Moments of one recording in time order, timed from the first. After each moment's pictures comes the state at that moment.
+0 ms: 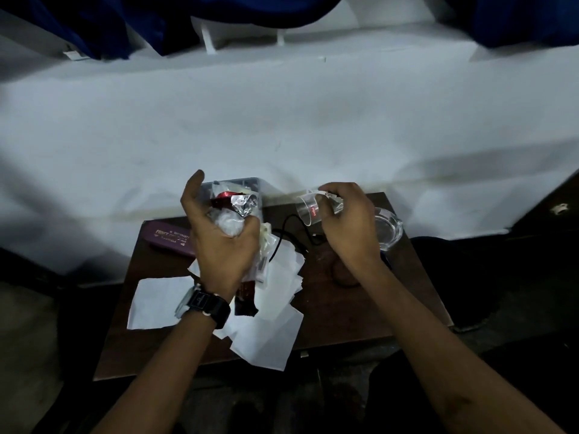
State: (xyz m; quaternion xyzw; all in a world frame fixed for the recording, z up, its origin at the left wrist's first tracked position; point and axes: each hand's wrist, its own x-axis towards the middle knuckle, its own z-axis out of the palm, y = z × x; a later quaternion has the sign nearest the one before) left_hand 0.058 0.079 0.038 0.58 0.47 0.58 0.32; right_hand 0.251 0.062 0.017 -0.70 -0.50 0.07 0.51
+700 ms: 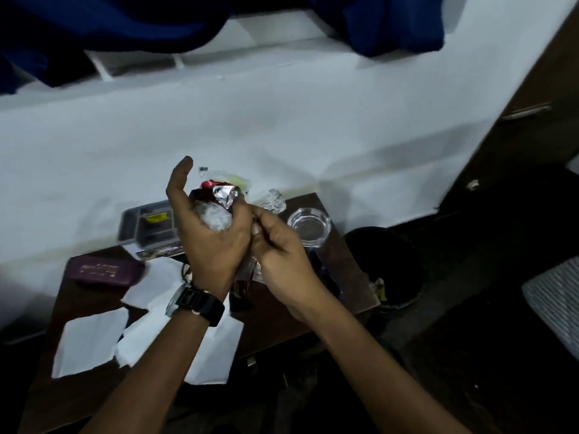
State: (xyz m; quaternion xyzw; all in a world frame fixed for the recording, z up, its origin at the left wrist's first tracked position) left_hand 0.166 0.043 0.076 0.61 0.37 0.62 0.32; right_hand 0.235 -0.021 0.061 -0.51 -0.42 0.40 0.64
